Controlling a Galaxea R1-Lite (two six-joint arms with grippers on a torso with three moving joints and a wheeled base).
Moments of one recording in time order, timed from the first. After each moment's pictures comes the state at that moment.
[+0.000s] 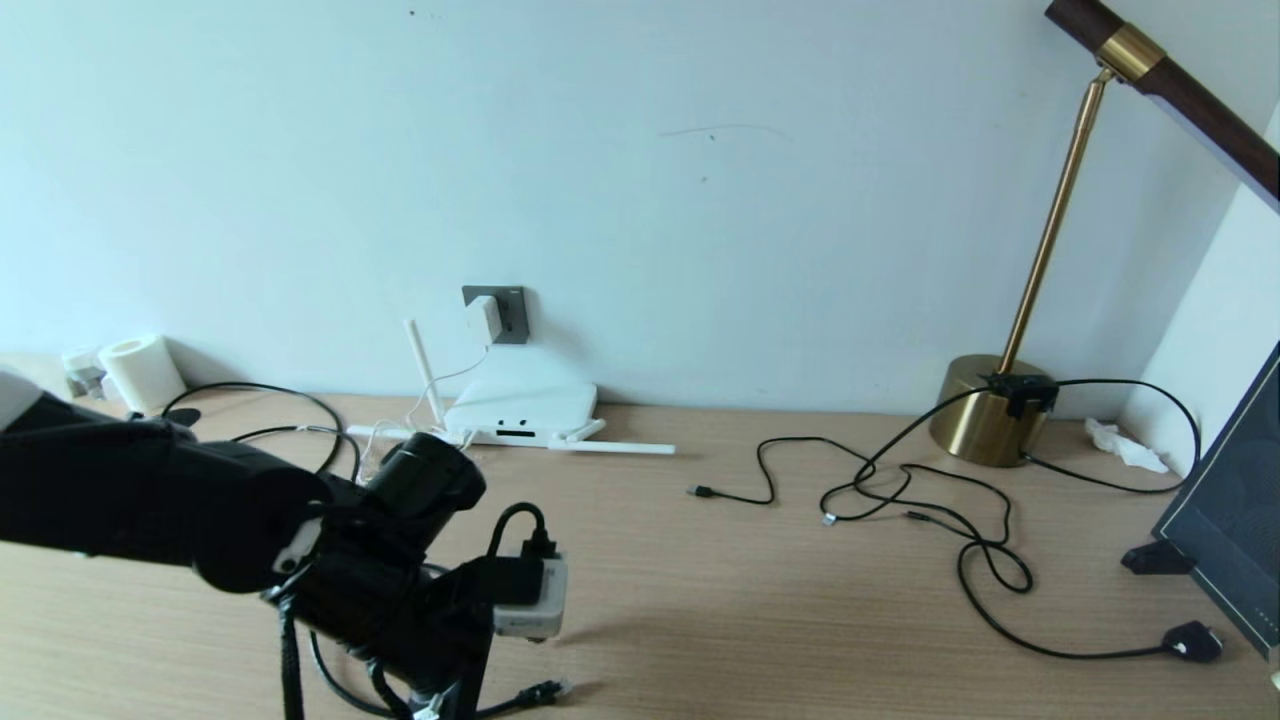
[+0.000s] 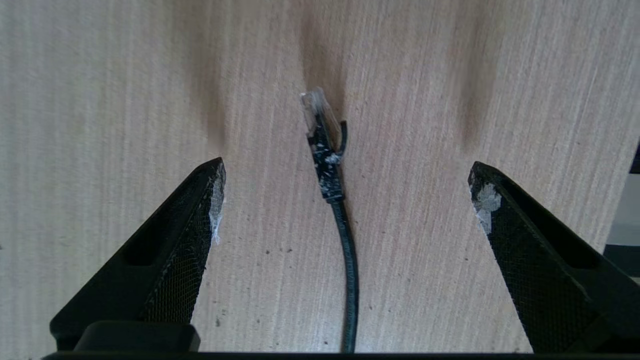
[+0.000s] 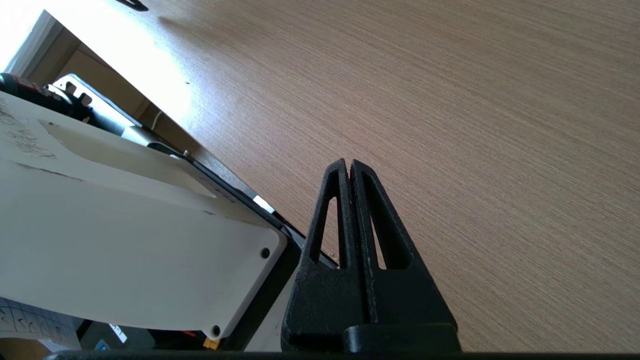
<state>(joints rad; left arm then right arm) -0.44 1.82 -0.92 0.35 -0.43 1.01 0.60 0.83 -0.30 0.05 0.19 0.30</state>
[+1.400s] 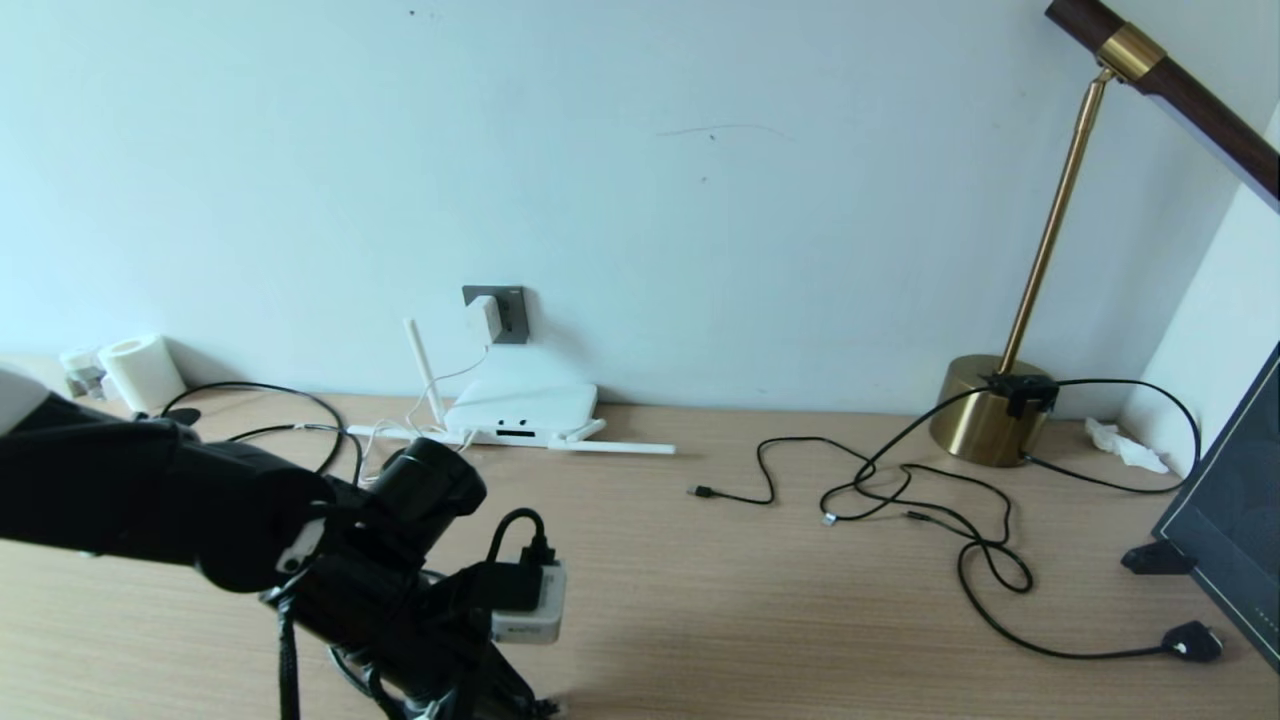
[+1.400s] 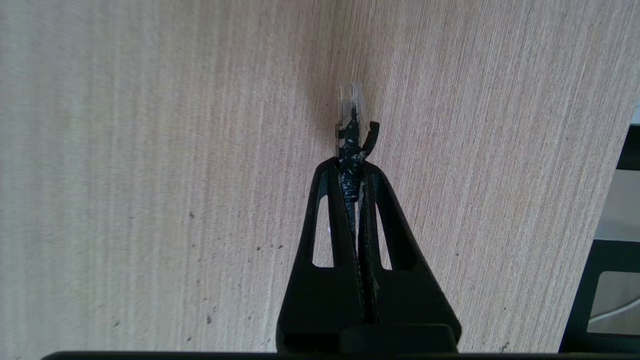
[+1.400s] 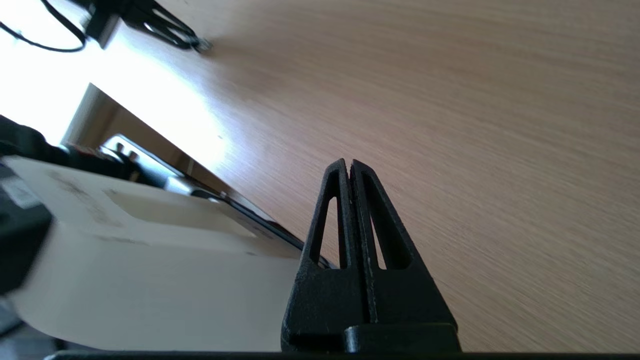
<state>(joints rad) -0.44 1.81 -0.92 0.37 -0.43 1.01 0.58 0.87 -0.39 0.05 0.20 0.46</state>
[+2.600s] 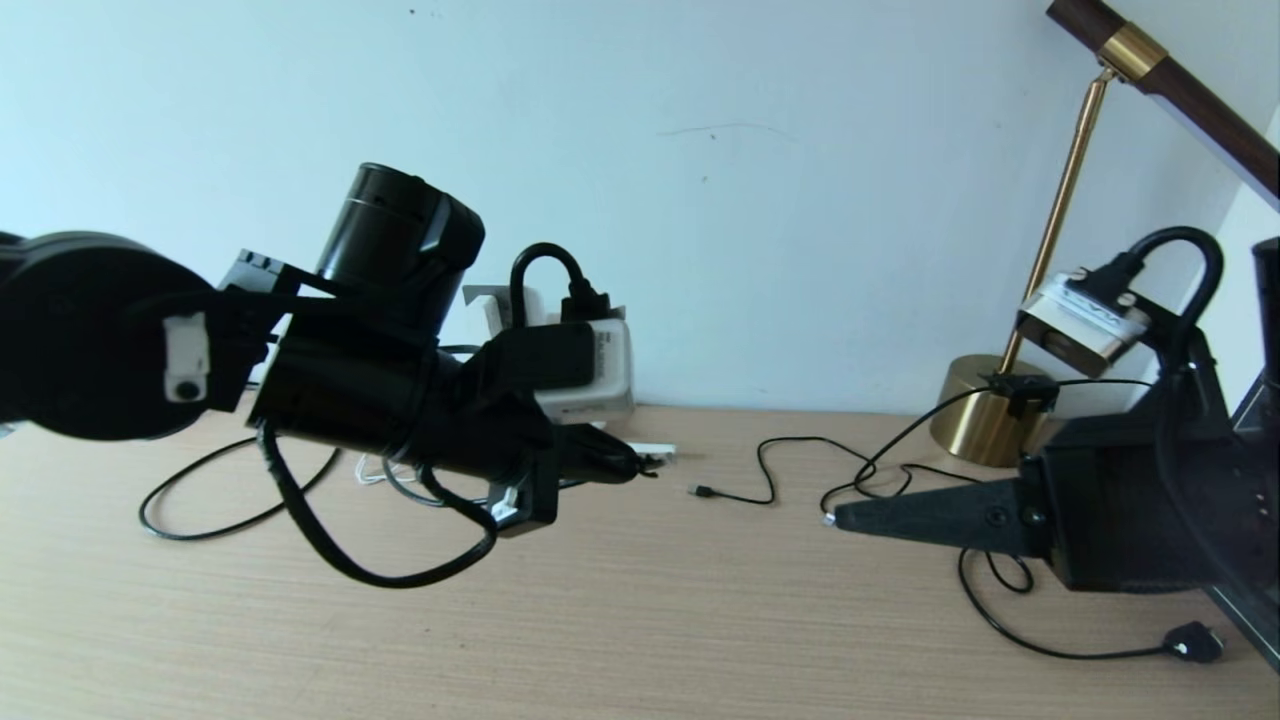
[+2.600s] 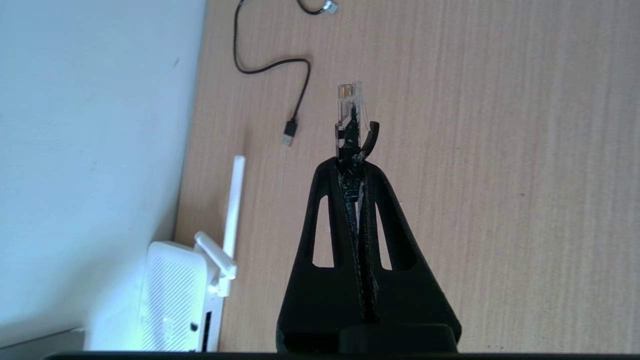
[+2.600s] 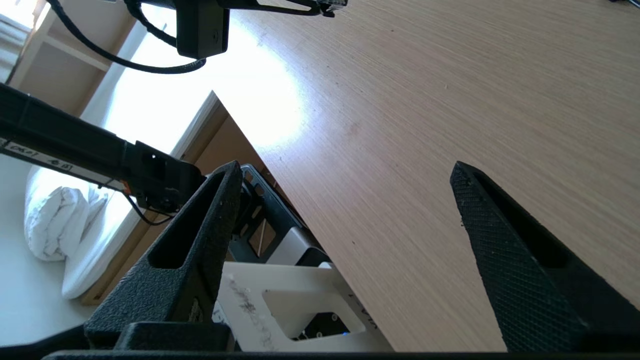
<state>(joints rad) -0.59 1.69 -1.37 0.33 -0.36 0.99 0.58 1.35 -0.95 0.04 0.51 0.47</state>
